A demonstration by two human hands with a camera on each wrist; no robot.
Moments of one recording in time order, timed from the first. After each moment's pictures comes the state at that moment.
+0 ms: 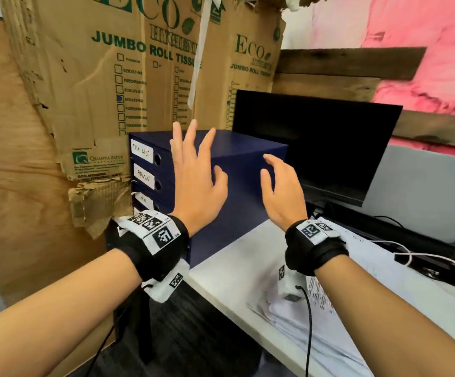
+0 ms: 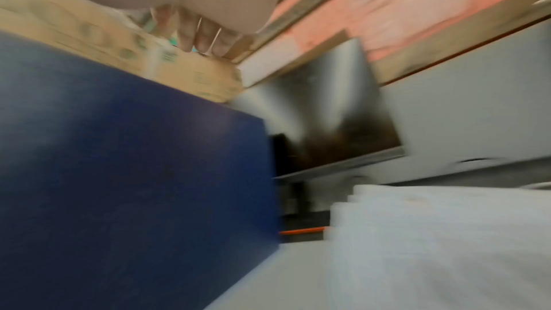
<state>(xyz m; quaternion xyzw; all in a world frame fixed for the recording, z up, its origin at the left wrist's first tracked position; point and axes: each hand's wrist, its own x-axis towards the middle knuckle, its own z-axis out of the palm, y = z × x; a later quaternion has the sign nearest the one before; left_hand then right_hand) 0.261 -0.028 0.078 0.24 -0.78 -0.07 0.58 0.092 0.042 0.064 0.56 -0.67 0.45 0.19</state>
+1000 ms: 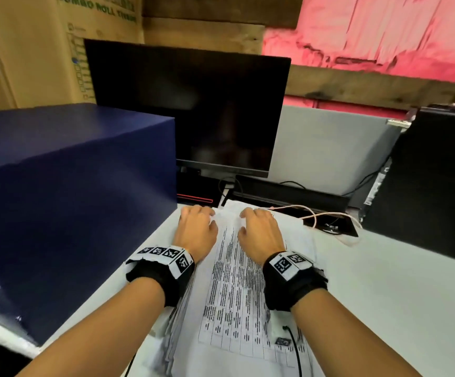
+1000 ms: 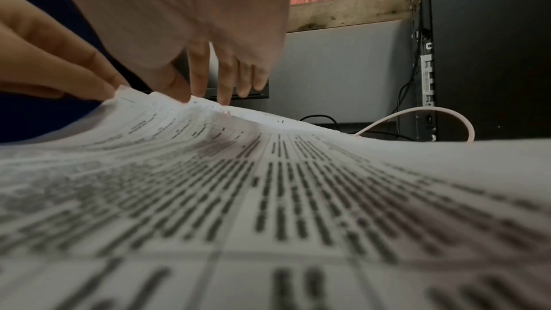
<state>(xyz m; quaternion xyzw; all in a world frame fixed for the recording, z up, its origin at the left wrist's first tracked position) 0.016 -0.025 -0.057 0.22 -0.92 -0.19 0.26 -0.059 0.112 -0.035 0.37 -0.91 0.16 0.11</state>
